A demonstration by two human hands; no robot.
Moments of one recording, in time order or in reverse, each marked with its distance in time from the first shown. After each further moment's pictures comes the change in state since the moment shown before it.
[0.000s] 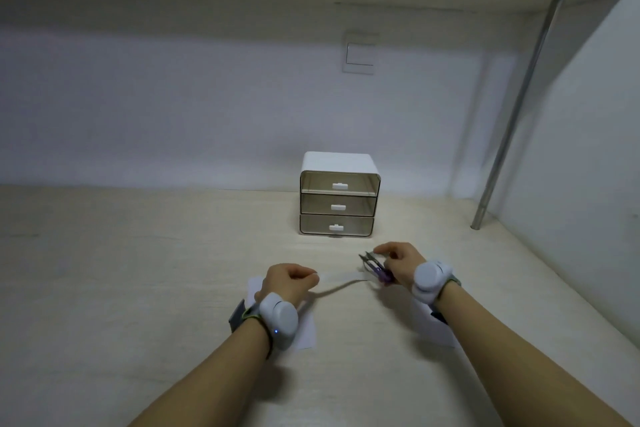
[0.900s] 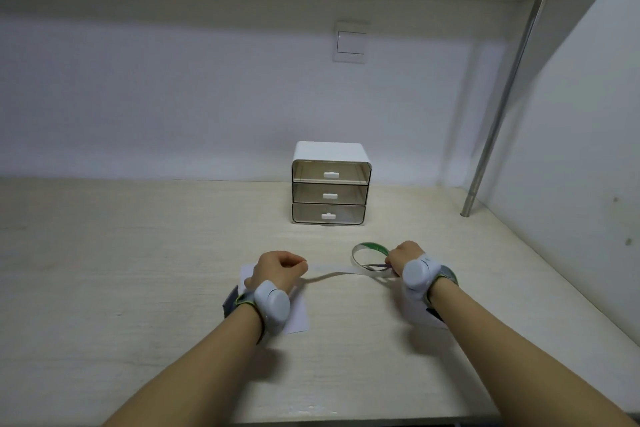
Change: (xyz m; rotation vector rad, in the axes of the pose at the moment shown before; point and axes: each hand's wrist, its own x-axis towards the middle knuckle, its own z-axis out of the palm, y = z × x) left_hand -0.003 -0.002 -0.002 0.092 0.061 0.008; right_hand 0.010 0.017 -0.014 -0.430 0.114 0.194
